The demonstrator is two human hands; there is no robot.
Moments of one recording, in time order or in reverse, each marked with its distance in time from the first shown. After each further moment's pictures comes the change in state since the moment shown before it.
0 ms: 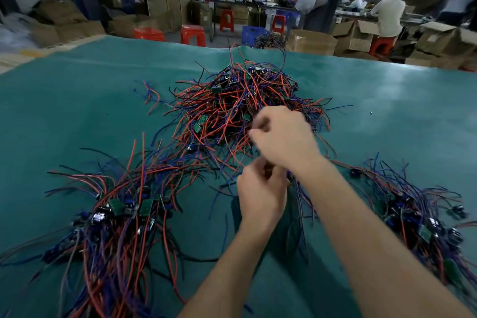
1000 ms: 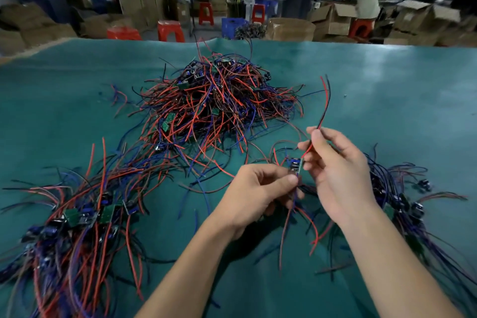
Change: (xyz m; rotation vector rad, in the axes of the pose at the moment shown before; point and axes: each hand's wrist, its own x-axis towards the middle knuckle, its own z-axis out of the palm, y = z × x) left_hand -0.012 -0.004 0.009 -0.219 -0.733 -0.047; right_hand -0.084 0.101 -0.027 1.407 0.373 0.368
